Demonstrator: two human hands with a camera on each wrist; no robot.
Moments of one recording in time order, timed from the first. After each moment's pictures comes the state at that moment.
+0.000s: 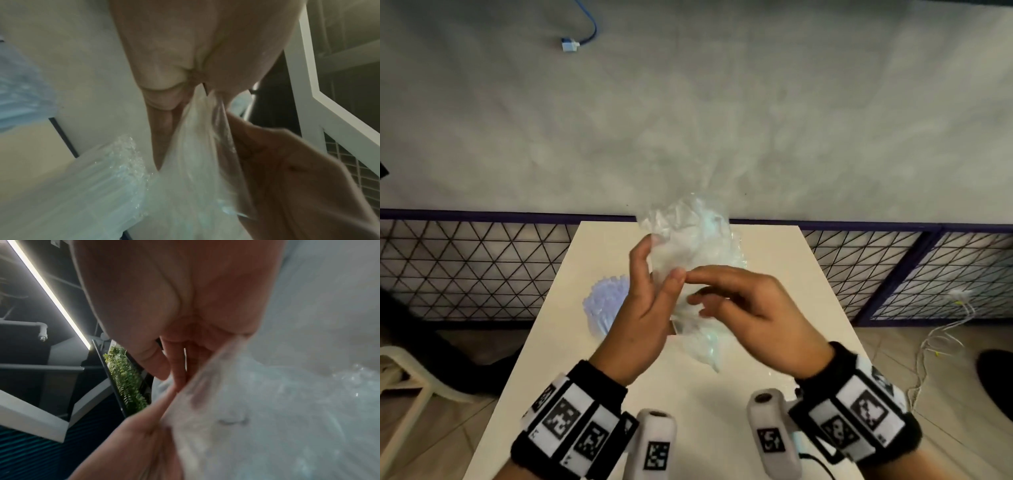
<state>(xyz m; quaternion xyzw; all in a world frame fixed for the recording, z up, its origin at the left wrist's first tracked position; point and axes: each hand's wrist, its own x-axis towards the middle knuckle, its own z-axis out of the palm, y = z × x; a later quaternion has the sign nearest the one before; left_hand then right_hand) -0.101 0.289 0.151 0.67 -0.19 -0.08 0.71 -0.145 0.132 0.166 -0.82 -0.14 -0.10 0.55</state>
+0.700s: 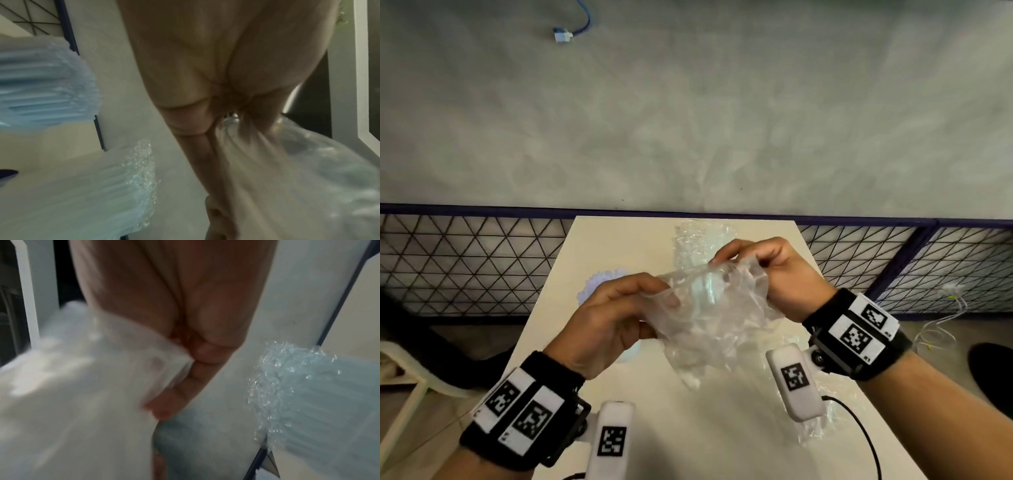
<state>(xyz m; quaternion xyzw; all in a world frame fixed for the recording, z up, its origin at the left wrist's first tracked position) -0.082 0.322 0.135 0.53 -0.18 -0.26 0.79 -0.107 0.074 0.155 -0.72 -0.14 -0.02 0.68</state>
